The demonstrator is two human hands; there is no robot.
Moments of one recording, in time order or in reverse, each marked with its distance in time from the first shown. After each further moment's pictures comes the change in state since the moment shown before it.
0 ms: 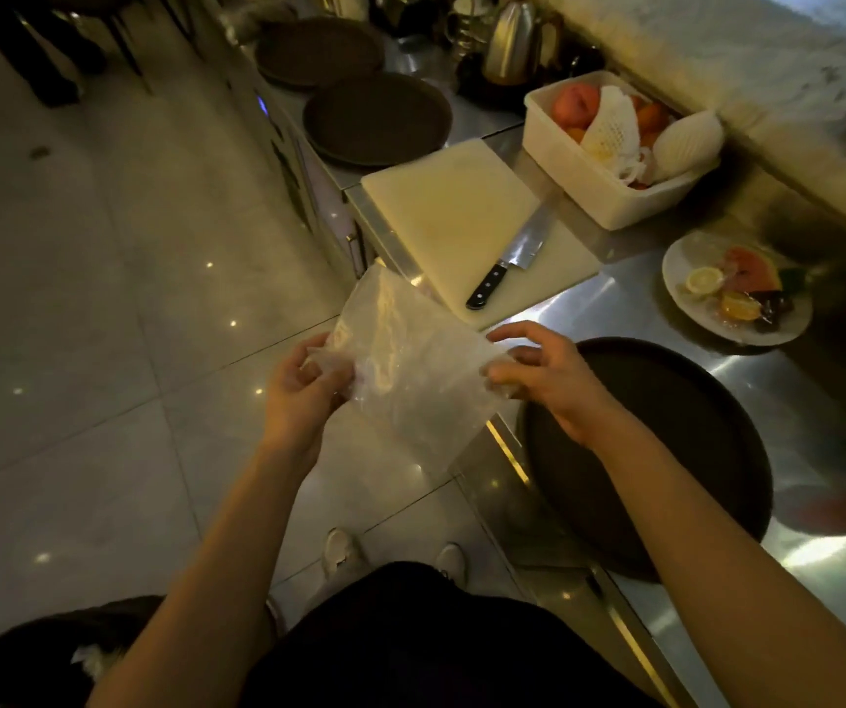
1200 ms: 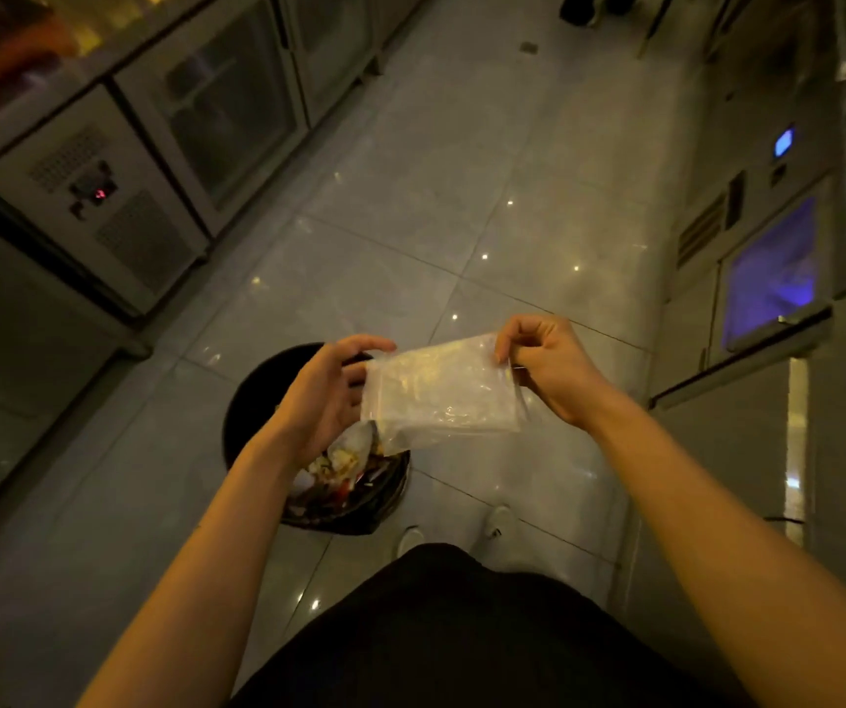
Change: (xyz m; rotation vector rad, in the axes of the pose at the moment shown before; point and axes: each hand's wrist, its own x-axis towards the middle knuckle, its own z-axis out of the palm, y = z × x) left_hand -0.253 -0.023 -0.410 -0.389 0.433 -0.033; right_hand -0.047 -0.009 0.496 -0.395 -0.833 -0.108
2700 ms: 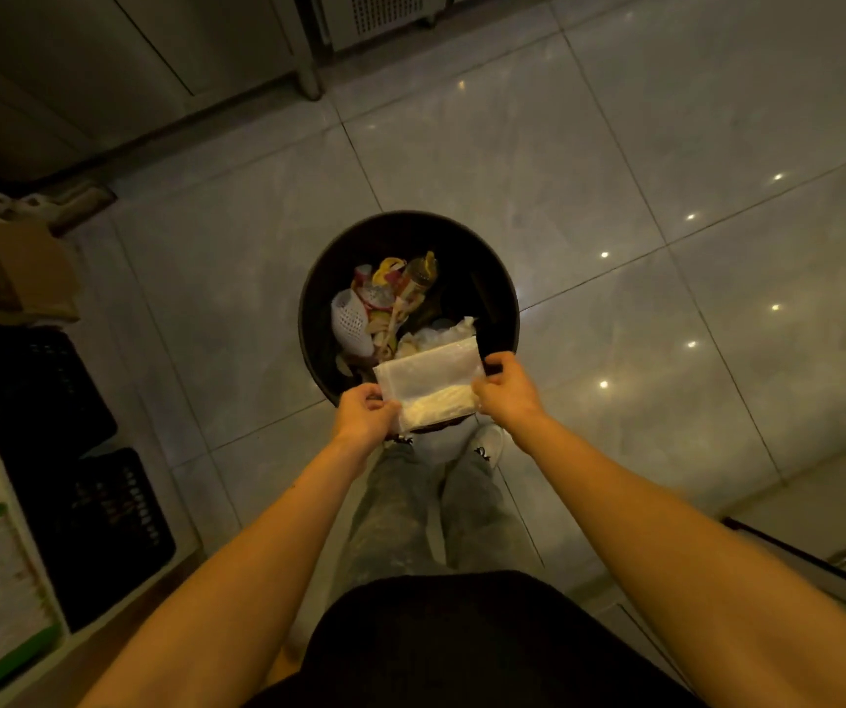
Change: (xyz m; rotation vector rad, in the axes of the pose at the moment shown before) left_hand 0.058 -0.219 -0.066 -0.130 0.975 -0.468; right_hand 0.156 0.170 0.139 -0.668 -0.502 0.418
